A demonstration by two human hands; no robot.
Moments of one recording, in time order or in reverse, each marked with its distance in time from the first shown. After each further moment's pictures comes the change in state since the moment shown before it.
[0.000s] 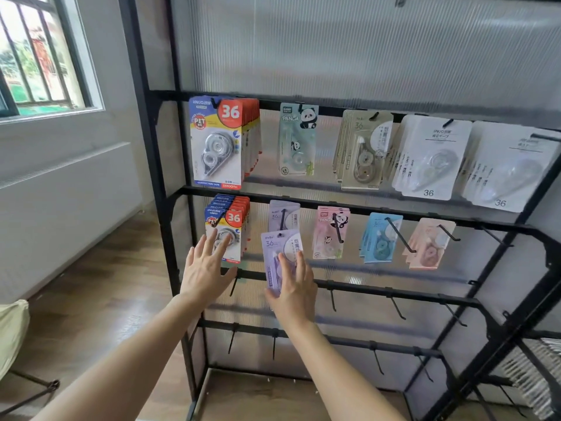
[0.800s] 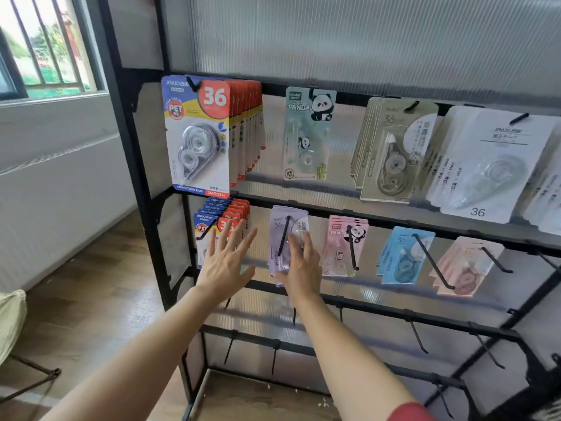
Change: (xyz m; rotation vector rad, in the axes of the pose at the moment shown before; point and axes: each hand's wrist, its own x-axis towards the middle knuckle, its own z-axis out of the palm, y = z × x) left_hand 0.080 0.023 0.044 0.160 -0.046 0.155; right_hand 0.115 0.047 0.046 0.009 -0.203 0.032
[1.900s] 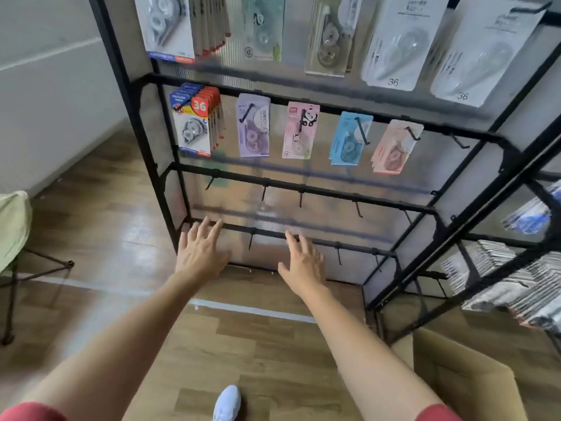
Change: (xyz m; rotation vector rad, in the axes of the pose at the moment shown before) left_hand -0.249 0.101 0.026 -0.110 -0.271 -0.287; right_hand -0.293 0.065 -0.080 -0.127 -0.440 0.123
